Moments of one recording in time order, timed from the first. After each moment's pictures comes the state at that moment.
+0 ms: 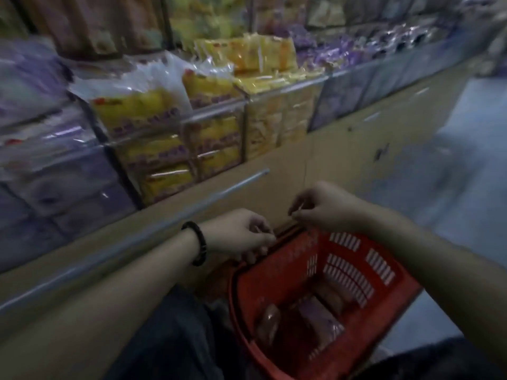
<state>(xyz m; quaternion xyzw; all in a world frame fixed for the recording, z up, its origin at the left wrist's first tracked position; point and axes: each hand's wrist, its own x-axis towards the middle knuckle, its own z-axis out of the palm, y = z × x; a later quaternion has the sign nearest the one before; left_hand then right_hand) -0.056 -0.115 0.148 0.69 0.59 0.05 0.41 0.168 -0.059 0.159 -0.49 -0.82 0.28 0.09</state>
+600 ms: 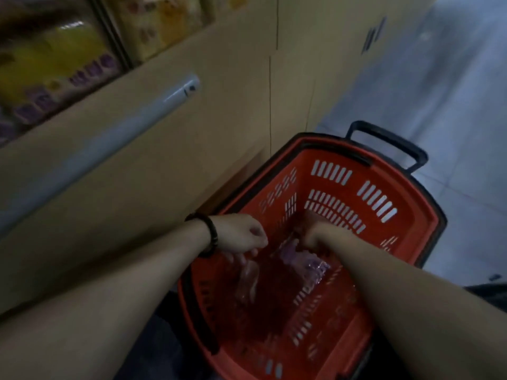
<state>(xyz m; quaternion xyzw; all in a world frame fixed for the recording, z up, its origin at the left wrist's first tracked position) -0.003 -0.006 -0.060 0.62 0.55 -0.19 0.53 0.219 0.013 -0.190 -0.65 -0.60 0.42 -0.19</state>
